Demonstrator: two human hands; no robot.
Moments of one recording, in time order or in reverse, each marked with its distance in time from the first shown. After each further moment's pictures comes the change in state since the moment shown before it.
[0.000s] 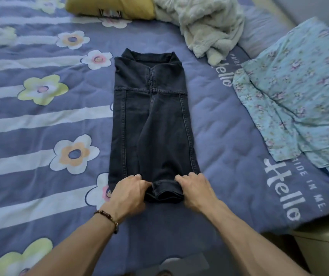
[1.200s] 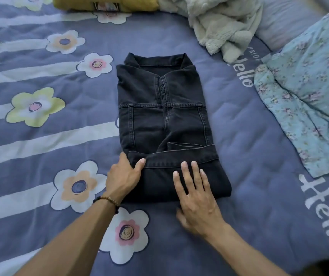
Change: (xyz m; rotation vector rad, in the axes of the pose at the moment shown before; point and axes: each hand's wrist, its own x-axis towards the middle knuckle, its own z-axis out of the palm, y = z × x) left_hand 0.103 -0.105 -0.019 -0.729 0.189 -0.566; right_hand 0.066 -0.029 0.021 0.046 0.419 0.032
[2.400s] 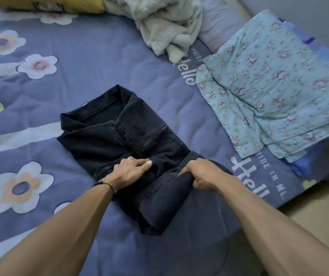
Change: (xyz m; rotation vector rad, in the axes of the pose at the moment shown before) left_hand -0.047 0.109 0.070 0.169 -0.533 0.275; right_hand -0.021 0.149 -0.112 0.251 -0.729 0.238
